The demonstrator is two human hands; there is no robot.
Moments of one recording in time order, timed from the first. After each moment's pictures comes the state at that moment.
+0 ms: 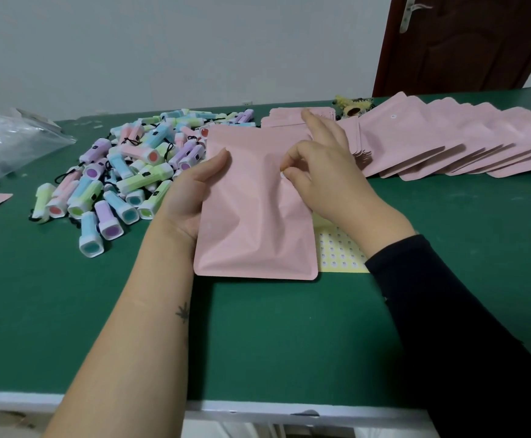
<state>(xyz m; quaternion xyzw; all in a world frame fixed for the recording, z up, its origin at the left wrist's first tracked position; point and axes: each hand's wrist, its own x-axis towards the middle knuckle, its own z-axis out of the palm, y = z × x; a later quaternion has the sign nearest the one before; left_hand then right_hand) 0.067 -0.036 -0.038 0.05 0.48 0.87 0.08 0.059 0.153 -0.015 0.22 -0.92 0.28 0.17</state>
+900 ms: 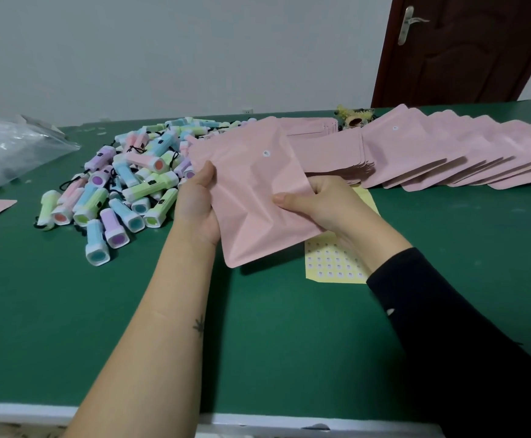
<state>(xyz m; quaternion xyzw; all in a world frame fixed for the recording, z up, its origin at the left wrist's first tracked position) 0.051 -0.029 -0.036 -0.11 0.35 0.93 -0.03 0.057 0.149 -0.038 0.11 -0.73 0.67 -0.06</state>
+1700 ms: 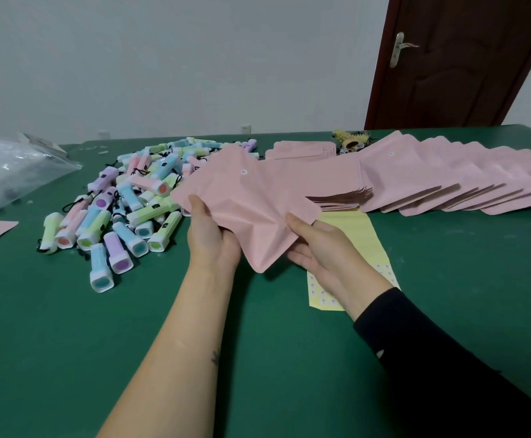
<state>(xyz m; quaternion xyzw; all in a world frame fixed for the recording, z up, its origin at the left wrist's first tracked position) 0.038 -0.019 -0.050 -0.13 0.23 0.95 -0.14 0.052 0.130 -0.063 -0.06 -0.55 0.82 -0.12</state>
